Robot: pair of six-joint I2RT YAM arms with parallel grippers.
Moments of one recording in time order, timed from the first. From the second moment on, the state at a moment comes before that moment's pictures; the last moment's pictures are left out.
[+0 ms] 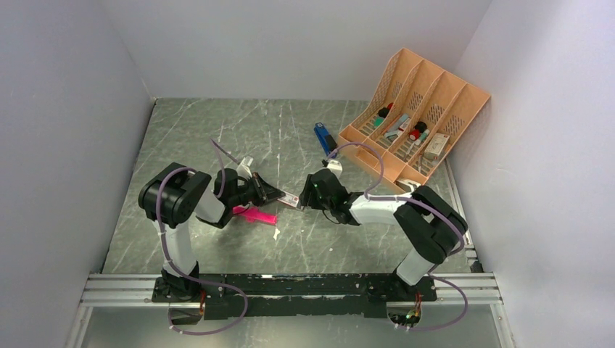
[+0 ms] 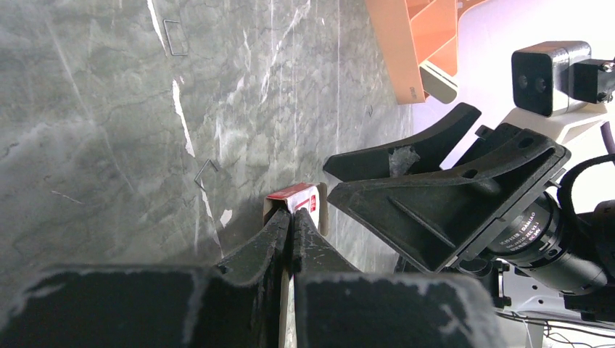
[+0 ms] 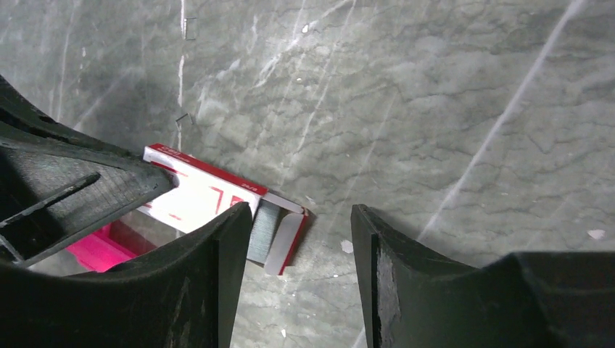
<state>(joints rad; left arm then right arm) -0.40 1.92 0.44 1.13 0.61 -0.99 0.79 1.63 0.69 0.22 0.22 0.77</state>
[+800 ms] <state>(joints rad) -0.40 1.92 0.44 1.13 0.60 -0.98 0.79 1.64 0.66 0.27 0.18 0.78</state>
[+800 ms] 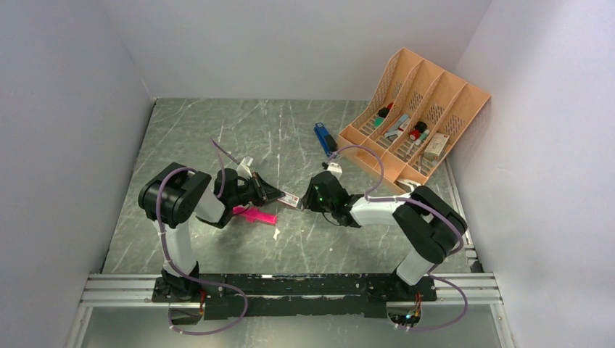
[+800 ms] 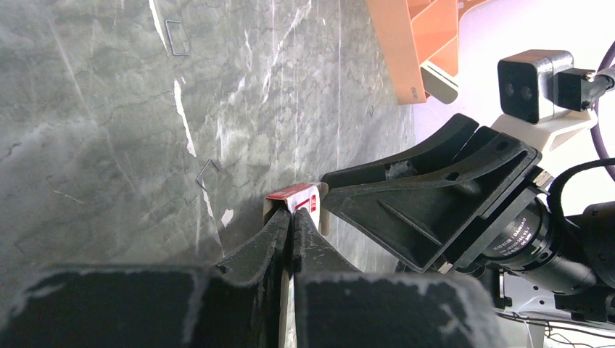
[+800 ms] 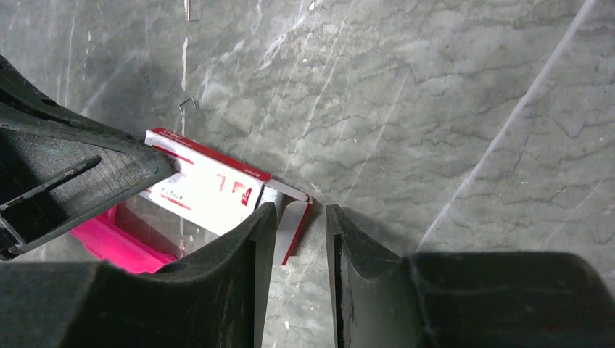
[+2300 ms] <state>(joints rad) -0.39 1.92 0.44 1.13 0.60 -0.98 0.79 1.62 0.63 0.26 0.12 0.80</state>
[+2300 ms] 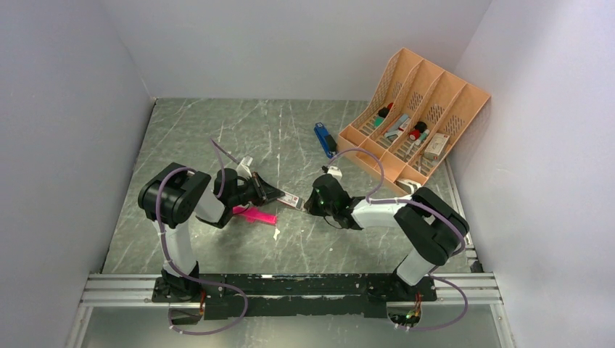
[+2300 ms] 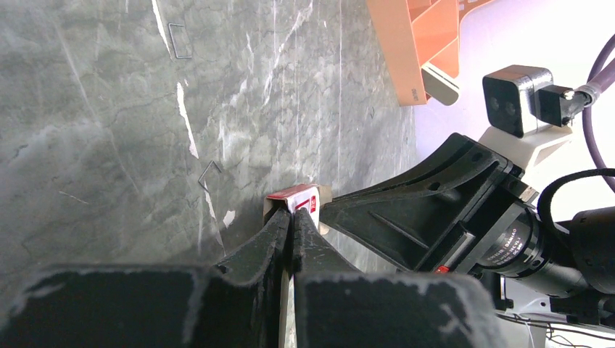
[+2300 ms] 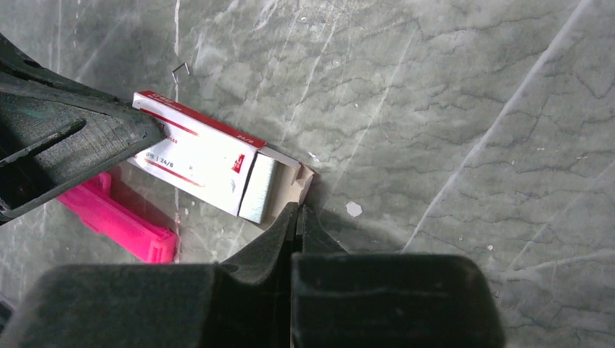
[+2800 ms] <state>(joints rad) -0.37 1.92 0.50 1.11 0.61 -0.98 0.70 1.53 0.55 0.23 0.15 0.75</state>
